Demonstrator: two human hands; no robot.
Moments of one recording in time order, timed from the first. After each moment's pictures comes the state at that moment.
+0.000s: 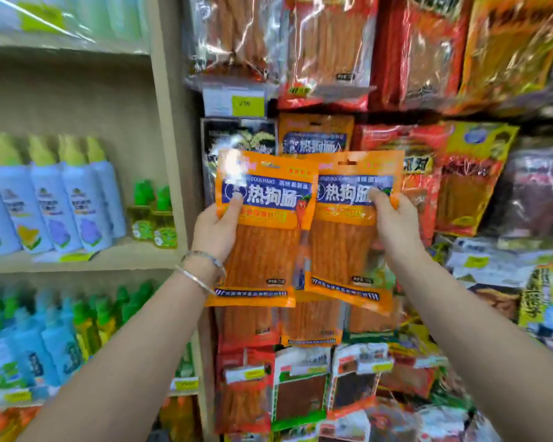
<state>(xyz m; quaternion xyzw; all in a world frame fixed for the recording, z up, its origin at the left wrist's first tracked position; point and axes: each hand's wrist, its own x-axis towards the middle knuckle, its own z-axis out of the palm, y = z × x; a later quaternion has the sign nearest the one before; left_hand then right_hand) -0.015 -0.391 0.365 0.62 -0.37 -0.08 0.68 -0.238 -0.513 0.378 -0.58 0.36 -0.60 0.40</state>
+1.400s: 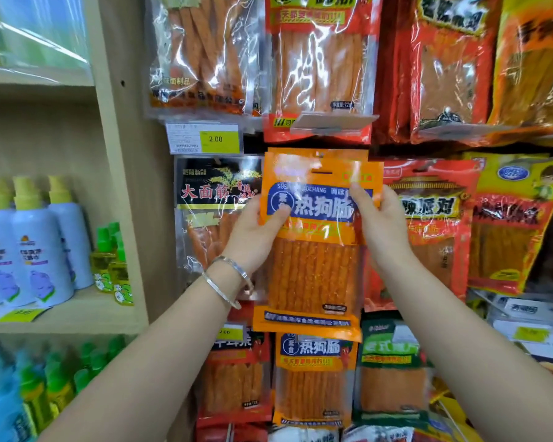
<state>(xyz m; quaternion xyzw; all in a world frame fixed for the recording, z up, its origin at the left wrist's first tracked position) -0.044 -0.497 0.415 0.55 -0.50 -0.11 0.66 -0.194 -0.607 0.421 -0.66 0.19 -0.63 0.37</state>
